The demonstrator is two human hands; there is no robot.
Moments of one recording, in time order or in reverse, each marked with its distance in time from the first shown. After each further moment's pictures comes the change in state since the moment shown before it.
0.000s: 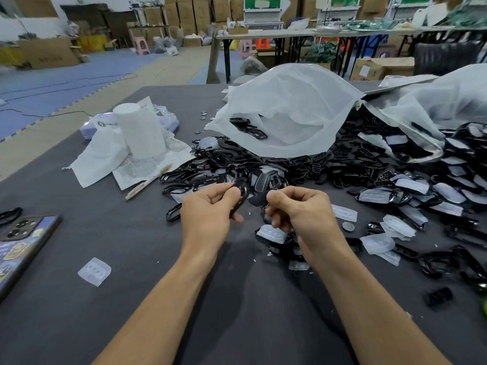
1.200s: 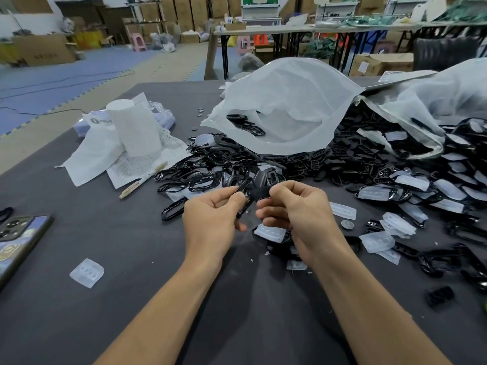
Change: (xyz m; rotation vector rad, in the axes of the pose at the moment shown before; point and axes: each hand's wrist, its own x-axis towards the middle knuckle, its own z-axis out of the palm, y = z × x) left_hand -0.009 -0.011 0.009 -0.062 0.007 0.009; right_hand -0.003 -0.007 0.007 0.129 0.039 0.135
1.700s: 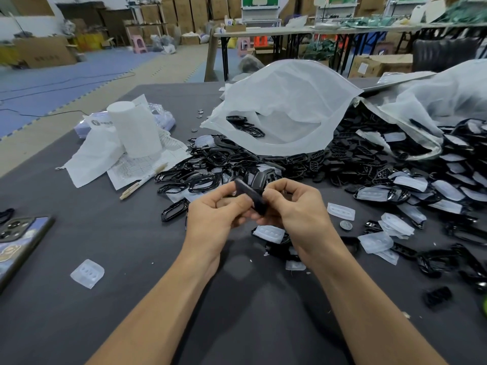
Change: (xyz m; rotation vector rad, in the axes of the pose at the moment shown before) left_hand -0.001 0.008 -0.001 -0.252 -0.220 -0.091; right_hand 0.001 0.005 0.001 -0.082 -0.062 -0.117
